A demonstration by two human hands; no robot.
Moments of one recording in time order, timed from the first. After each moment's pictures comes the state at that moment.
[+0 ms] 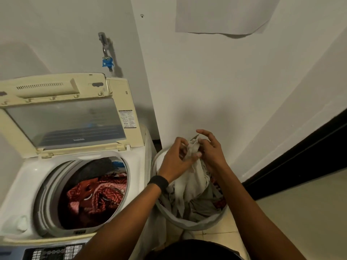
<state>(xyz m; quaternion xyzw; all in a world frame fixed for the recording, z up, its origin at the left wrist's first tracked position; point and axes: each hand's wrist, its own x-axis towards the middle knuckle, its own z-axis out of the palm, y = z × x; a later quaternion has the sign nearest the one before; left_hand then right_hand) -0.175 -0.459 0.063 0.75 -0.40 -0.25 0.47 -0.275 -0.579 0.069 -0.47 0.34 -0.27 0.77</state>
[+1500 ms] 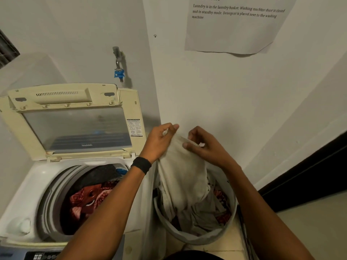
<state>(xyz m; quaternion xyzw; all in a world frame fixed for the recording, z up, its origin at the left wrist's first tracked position) -0.104 -0.462 0.151 0.72 -0.39 -0.19 0.54 -0.257 -0.601 0.134 -0.84 0.14 -0.17 0.50</state>
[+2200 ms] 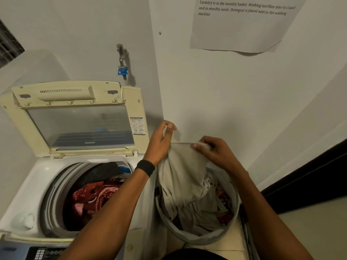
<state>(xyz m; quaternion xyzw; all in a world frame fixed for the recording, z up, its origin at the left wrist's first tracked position) -0.098 -0.457 0.127 0.73 -0.37 -0.17 0.55 -0.270 -0.610 0.115 -0.84 0.19 -0.18 0.48</state>
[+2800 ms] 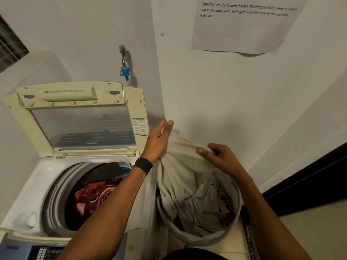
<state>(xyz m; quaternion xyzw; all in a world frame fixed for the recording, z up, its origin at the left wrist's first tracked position) -0.099 -0.454 0.148 0.71 -0.35 -0.17 0.59 -0.284 -0.610 0.106 -0.83 0.24 -0.15 0.48</state>
